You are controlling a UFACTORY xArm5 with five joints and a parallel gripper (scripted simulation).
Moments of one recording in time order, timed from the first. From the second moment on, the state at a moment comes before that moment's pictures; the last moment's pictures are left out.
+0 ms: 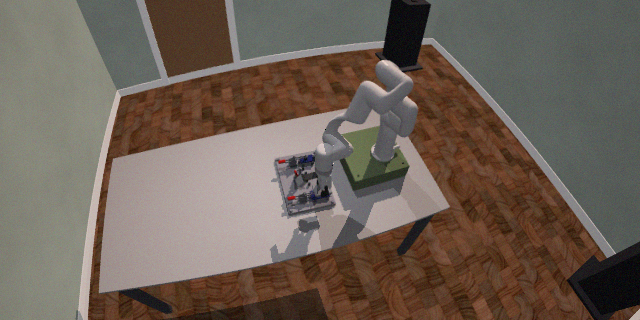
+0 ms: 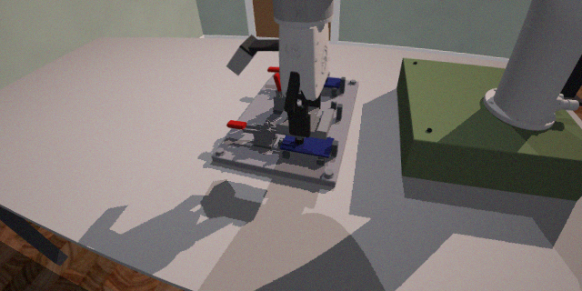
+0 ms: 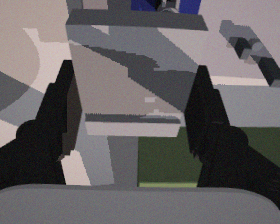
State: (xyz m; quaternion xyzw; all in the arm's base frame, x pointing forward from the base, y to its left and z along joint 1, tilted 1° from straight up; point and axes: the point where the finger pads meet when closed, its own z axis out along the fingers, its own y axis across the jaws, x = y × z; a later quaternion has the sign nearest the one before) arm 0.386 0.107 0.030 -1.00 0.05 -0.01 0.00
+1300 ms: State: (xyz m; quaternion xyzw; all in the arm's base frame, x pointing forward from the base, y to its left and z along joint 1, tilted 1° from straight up) arm 0.397 0.209 0.030 -1.00 0.05 0.00 0.00
